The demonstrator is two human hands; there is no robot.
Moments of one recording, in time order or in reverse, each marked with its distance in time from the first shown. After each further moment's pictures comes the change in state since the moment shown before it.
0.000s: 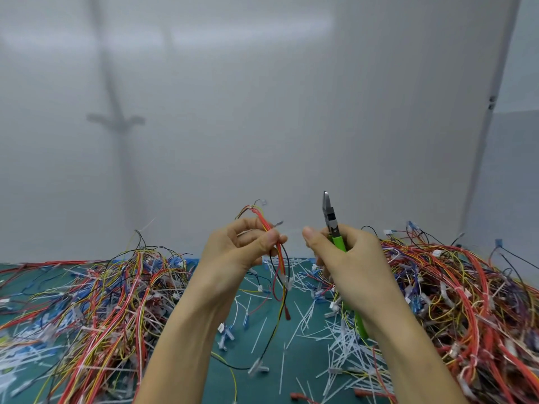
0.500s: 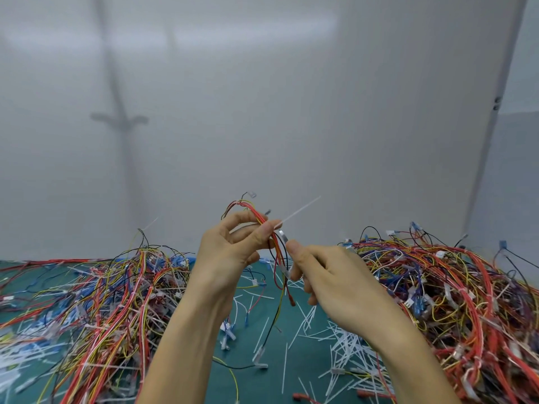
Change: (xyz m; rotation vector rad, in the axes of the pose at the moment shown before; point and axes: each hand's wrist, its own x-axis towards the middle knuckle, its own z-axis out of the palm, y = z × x) left_hand -0.003 0.005 0.000 -0.039 0.111 0.022; right_hand -0.012 -0.010 0.005 -0.377 -0.280 -0.032
